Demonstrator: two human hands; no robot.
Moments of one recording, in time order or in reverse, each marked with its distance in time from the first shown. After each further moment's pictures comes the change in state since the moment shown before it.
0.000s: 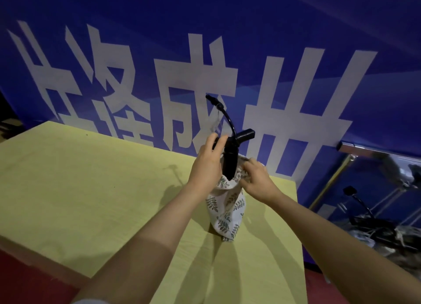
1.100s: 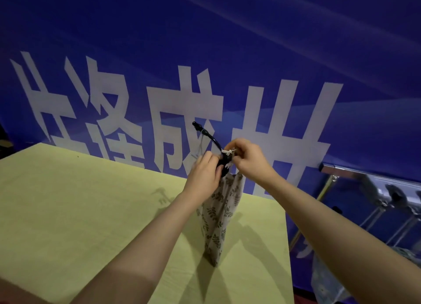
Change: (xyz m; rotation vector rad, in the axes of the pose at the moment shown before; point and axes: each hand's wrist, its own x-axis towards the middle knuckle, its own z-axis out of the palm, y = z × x) left_hand 0.030 0.019 0.000 0.054 -0.011 0.096; right_hand 0.024 -0.058 -0.094 0.270 0.196 -0.152
